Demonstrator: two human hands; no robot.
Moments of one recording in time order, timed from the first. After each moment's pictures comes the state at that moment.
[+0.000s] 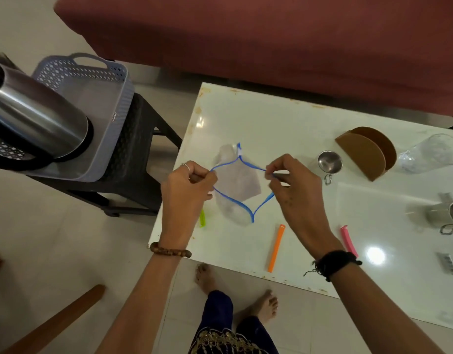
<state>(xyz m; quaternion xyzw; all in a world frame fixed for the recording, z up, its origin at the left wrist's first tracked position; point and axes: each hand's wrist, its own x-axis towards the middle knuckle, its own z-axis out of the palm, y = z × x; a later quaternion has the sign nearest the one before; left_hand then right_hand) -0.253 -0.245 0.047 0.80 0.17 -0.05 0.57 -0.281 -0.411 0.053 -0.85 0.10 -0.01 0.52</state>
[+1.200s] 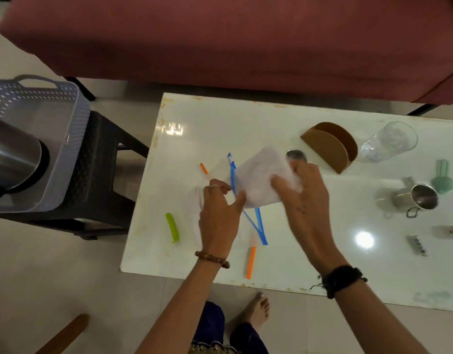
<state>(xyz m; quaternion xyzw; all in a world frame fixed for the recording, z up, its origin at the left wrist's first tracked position) -0.271 -0.348 -0.005 0.86 0.11 -0.14 0.48 -0.298 -0.468 0.048 -0.82 0.21 -0.09 0.53</state>
